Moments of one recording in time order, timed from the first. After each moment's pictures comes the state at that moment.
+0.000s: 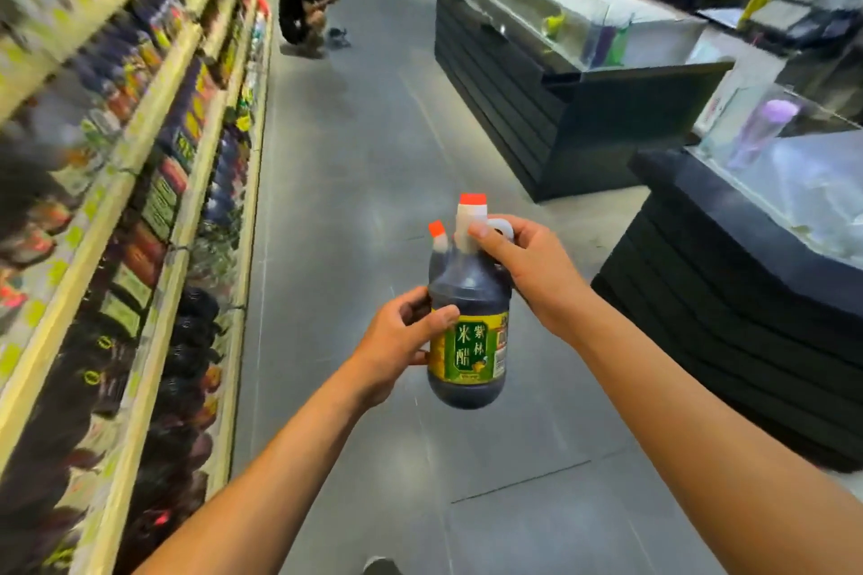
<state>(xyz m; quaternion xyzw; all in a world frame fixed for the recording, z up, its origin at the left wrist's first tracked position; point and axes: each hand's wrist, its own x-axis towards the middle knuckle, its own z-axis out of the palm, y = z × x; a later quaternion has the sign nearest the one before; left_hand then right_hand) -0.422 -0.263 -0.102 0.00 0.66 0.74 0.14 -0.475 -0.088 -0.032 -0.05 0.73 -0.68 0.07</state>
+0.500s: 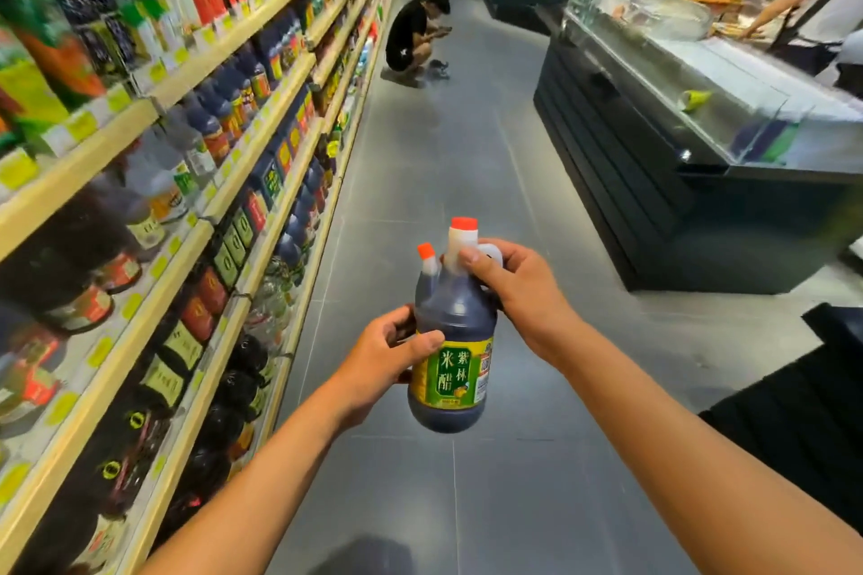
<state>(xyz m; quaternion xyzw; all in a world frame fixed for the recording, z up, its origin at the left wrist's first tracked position) -0.665 -0.459 -0.091 -0.07 0.65 0.75 0.06 -0.765 -0.297 -0.038 -0.14 0.71 -0.67 0.15</state>
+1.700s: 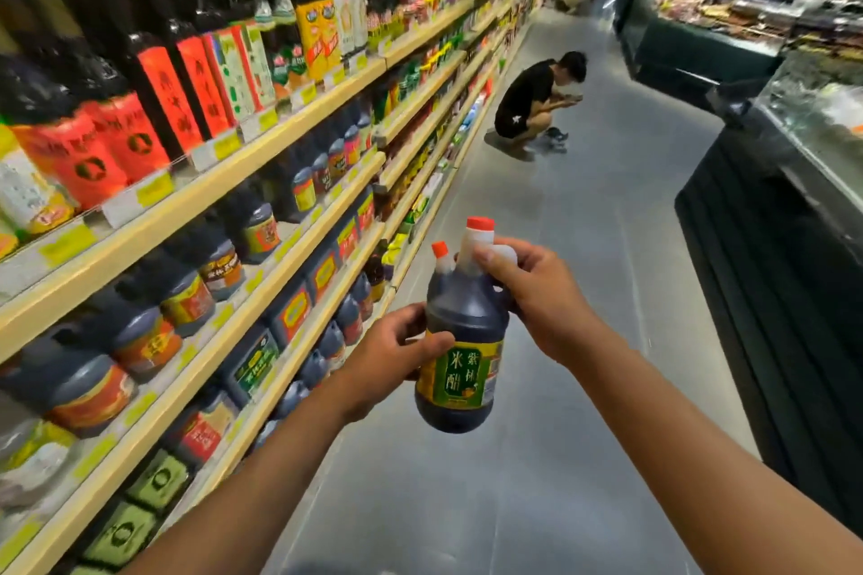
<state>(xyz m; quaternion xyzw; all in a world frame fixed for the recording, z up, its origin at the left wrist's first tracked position) -1.440 -0.814 -0.078 -0.14 0.68 0.72 -0.05 -1.575 -0.674 -0.010 -0.26 0.68 -0.64 0.25</state>
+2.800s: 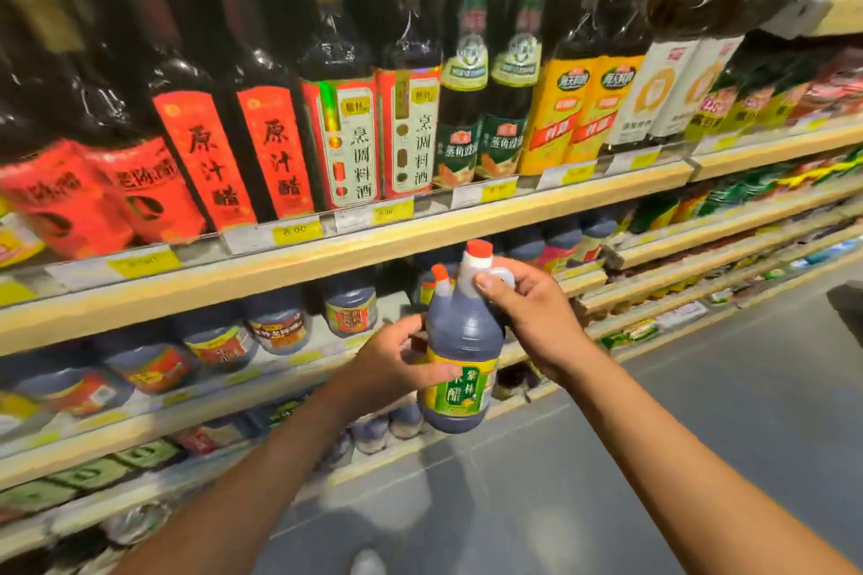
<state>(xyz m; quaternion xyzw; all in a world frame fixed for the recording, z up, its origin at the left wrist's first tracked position) -1.680 -1.112 -0.141 -0.45 0.58 0.60 -0.32 -1.881 -1.128 -0.086 -0.51 0.47 -0.49 0.53</state>
